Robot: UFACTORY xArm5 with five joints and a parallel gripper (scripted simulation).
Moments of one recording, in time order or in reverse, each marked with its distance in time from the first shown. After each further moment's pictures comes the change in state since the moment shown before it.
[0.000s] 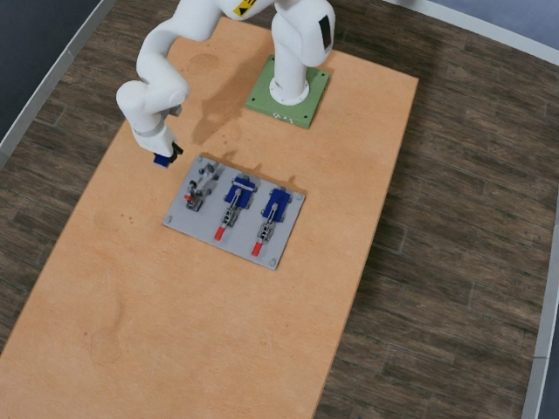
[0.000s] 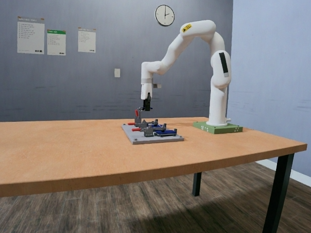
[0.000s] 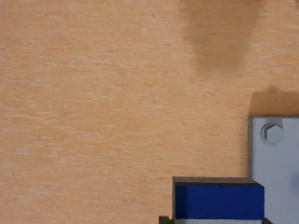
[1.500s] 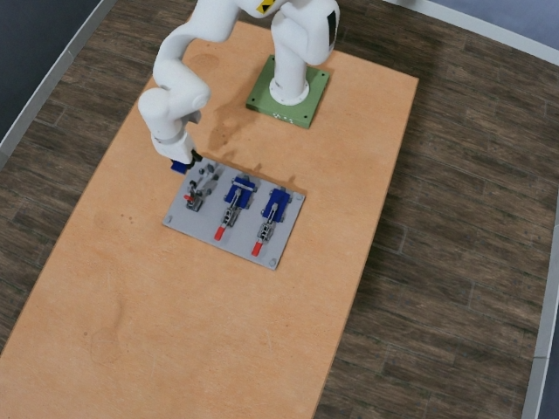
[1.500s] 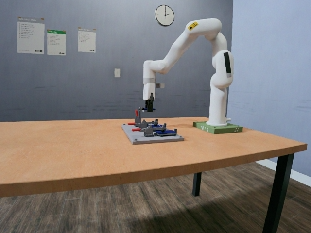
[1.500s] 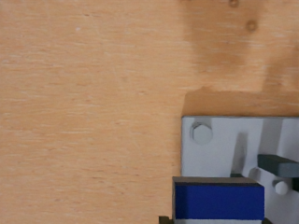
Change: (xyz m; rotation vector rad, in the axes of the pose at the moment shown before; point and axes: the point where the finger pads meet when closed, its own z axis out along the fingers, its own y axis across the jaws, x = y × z) arm 0.000 0.055 0.000 0.000 0.000 0.000
